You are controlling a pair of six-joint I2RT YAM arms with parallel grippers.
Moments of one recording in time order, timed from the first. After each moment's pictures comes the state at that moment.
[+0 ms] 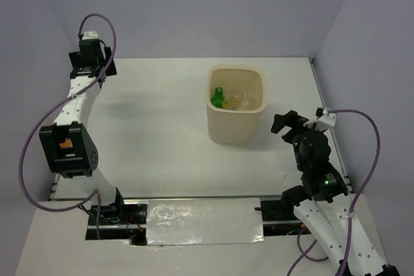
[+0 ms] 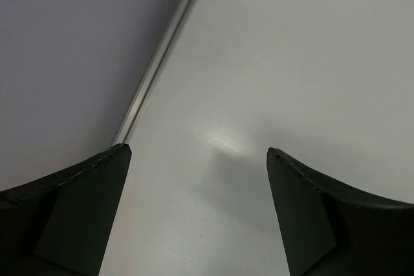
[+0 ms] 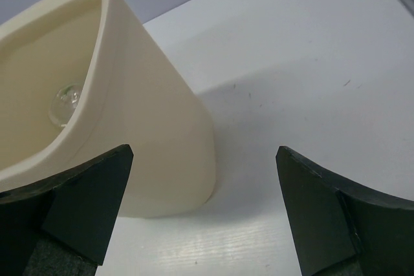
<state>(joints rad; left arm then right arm) 0.11 1.67 1.53 -0.37 -0.35 -0.04 0.34 0.41 0.62 -0.39 0.45 0.50</state>
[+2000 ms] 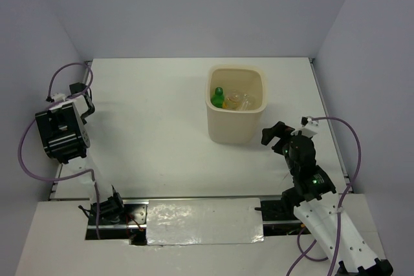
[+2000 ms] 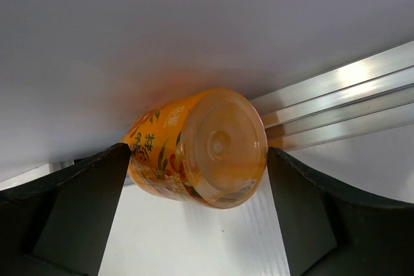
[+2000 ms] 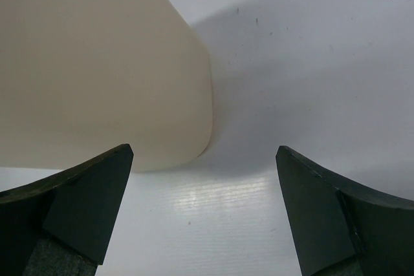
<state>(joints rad) 0.42 1.94 1.23 -0.48 -0.96 -0.48 0.34 0.39 0.40 -0.37 0.31 0.61</state>
